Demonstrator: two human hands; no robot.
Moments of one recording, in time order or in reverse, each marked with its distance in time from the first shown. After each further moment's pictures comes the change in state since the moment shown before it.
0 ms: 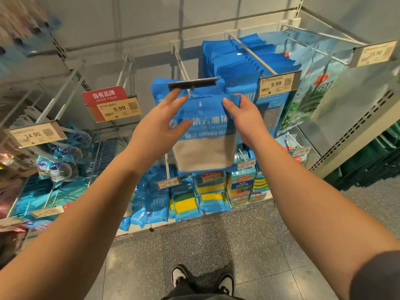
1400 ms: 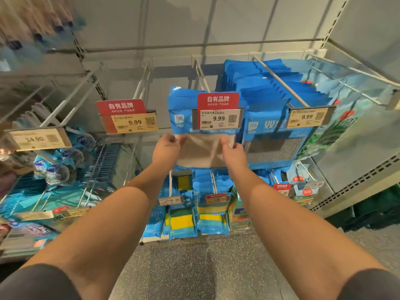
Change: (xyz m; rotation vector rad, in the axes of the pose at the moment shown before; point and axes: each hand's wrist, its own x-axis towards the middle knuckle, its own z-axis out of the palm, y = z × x) left_hand 0.055 -0.123 0.087 -0.288 0.083 -0.870; right_hand 0.049 0.089 0.063 -0.269 0.163 0.454
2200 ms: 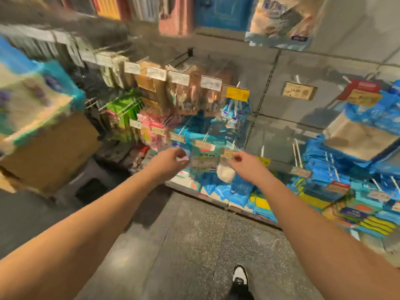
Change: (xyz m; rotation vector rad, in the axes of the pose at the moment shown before) left_hand -0.297 -0.350 -0.461 0.370 0.023 0.050; right_hand -0.475 0.023 0.276 -0.819 -0.585 -0.521
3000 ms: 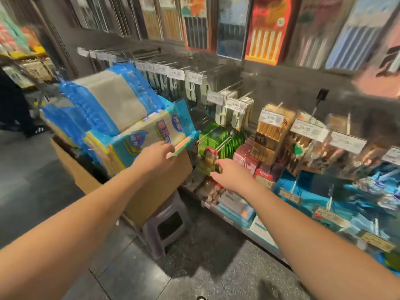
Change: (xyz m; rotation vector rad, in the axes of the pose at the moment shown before) left_hand 0.067 -0.383 -0.325 0.388 0.273 -0.188; right_hand 0.176 -0.449 0.249 -0.319 -0.168 -0.496
